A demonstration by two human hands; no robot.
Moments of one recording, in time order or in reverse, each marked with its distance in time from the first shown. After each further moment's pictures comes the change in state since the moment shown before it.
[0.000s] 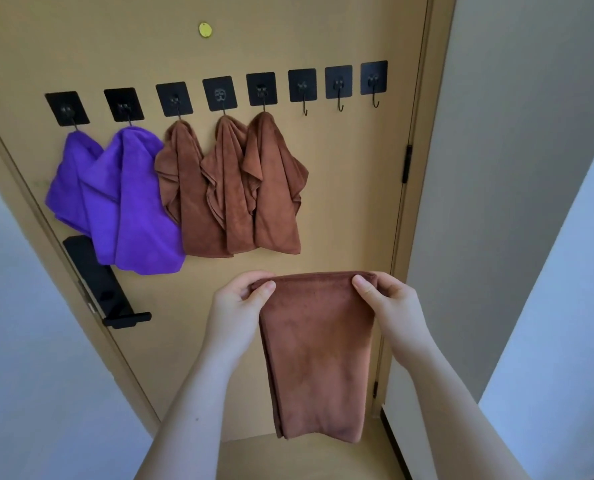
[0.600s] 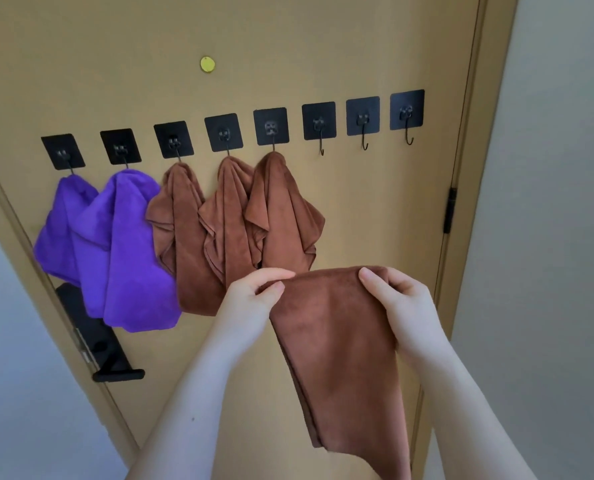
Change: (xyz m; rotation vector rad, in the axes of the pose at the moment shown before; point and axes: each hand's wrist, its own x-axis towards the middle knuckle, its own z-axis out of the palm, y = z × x) left_hand 0.149 0.021 0.042 0.105 -0.080 0.047; right_hand 0.154 -0.036 0.010 0.202 -0.099 -0.009
